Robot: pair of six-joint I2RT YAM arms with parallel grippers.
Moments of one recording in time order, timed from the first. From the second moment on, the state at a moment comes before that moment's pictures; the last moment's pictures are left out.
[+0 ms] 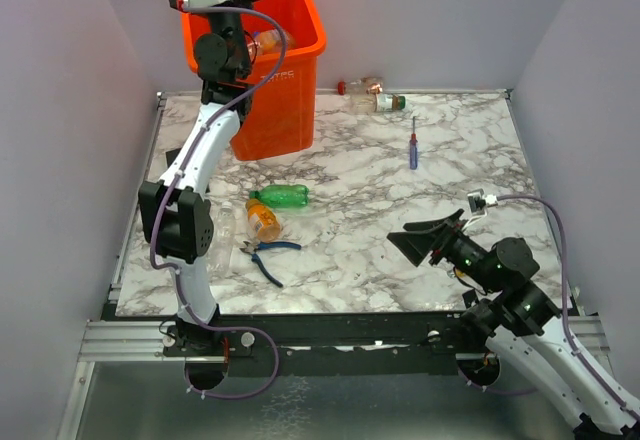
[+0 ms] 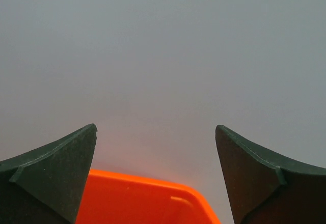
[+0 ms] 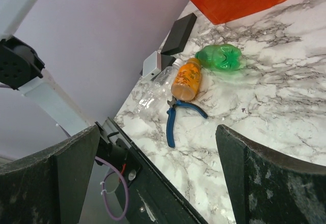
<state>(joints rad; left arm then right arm) -0.26 1.91 1.89 0.80 -0.40 -0.04 0.62 0.27 0.41 -0.09 -0.20 0.75</state>
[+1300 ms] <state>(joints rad) -0.61 1.05 0.78 -0.32 -0.65 -0.60 0.62 1.23 0.66 0.02 -0.24 0.56</state>
